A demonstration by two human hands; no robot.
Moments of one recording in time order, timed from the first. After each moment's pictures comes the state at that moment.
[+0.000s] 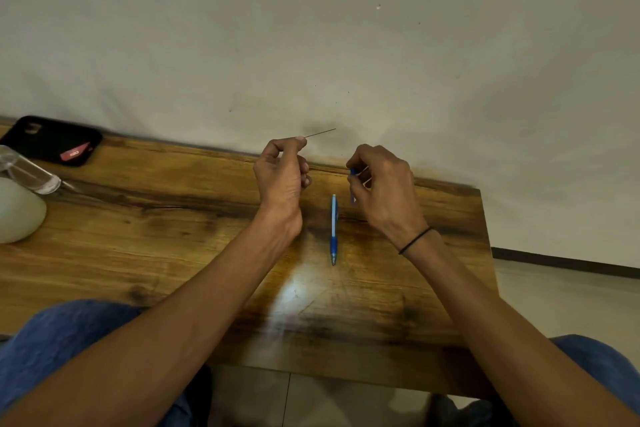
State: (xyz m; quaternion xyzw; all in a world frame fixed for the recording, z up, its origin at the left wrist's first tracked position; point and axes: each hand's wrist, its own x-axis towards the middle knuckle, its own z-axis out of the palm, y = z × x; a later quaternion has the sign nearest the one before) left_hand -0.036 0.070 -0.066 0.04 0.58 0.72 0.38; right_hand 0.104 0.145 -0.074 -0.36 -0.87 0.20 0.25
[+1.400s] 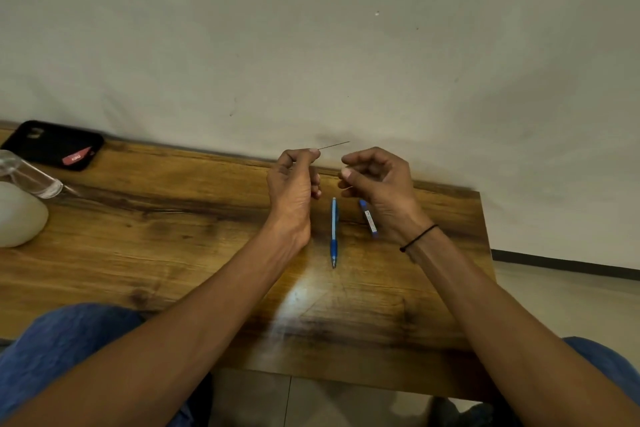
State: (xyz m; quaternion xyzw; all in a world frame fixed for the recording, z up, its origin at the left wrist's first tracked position) left_hand -0.017 0.070 -0.073 0.06 0.57 0.71 0.42; right_hand 0.109 0.149 -0.075 -0.40 -0.58 0.63 0.31
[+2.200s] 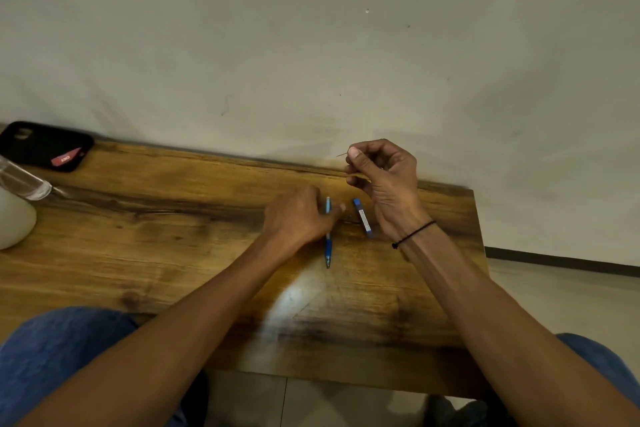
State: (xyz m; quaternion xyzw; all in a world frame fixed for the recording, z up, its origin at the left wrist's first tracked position) left_hand -0.020 0.064 -0.102 0.48 0.83 0.15 0.26; right_hand 0.104 0.151 -0.063 -0.40 -0.49 0.67 0.39
